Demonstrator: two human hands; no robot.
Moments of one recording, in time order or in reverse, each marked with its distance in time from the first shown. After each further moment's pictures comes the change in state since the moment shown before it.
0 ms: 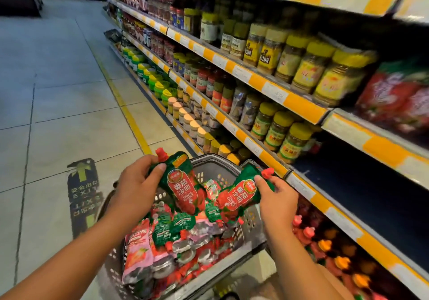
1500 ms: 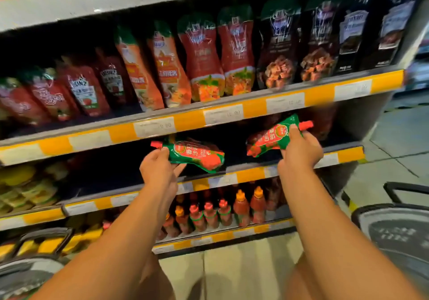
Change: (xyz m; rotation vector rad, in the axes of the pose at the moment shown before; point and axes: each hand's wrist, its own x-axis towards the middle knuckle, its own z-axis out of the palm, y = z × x) left_hand -0.228 0.220 0.502 -0.544 -0.692 -0.474; right_hand -0.056 0.081 -0.572 0.694 1.373 0.121
